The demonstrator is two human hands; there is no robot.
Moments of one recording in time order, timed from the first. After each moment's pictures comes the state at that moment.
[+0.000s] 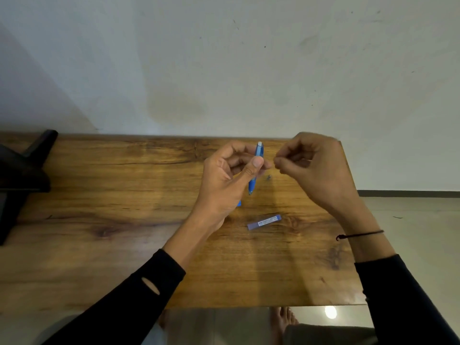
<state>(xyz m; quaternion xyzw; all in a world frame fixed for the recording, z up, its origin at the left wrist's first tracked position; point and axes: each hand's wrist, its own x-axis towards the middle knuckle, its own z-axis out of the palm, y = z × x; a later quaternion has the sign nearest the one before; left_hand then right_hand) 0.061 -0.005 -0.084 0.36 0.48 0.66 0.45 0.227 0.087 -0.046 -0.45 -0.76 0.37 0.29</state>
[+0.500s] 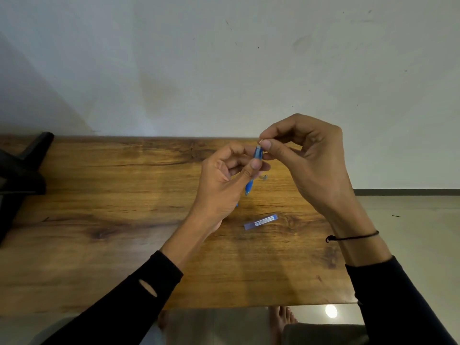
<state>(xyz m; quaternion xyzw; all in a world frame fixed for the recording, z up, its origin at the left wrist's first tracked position) 0.064 -0.007 -0.080 0.38 0.49 0.65 0.45 0.210 0.072 -0.020 -0.32 -0.72 0.47 0.40</state>
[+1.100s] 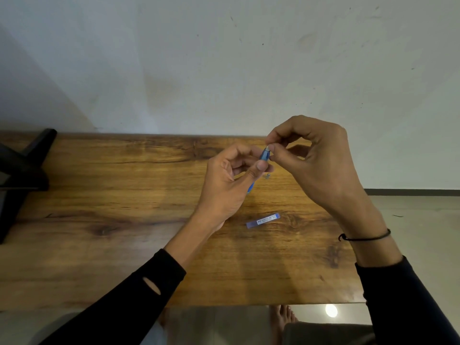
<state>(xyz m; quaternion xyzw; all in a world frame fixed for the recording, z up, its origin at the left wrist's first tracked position) 0.066 -0.006 -0.084 0.40 0.52 0.63 0.42 0.215 0.072 -0.012 -0.37 -0.79 0.36 0.33</state>
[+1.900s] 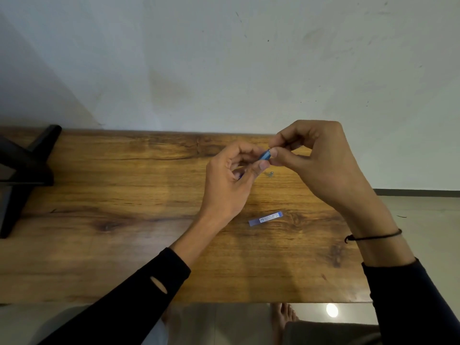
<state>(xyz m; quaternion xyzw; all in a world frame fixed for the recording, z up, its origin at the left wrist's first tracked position) 0.065 -0.007 -0.090 0.42 0.57 0.62 0.34 0.216 0.071 -0.007 -0.42 -0.77 0.40 0.26</state>
